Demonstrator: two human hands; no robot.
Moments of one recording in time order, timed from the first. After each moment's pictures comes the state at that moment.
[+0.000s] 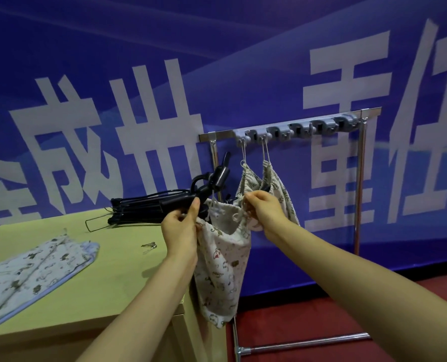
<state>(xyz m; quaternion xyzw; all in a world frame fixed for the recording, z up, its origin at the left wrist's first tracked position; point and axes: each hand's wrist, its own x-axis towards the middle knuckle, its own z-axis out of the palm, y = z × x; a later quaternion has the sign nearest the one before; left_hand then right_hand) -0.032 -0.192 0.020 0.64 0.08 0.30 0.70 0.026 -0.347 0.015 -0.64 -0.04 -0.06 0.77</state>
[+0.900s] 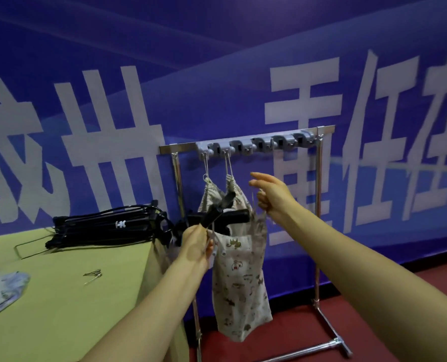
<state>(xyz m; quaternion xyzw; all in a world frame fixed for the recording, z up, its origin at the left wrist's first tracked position) 0.044 -0.281 -0.008 0.56 0.09 0.06 0.82 0.058 -0.458 0.059 -0.62 -0.02 -0.10 0.77</state>
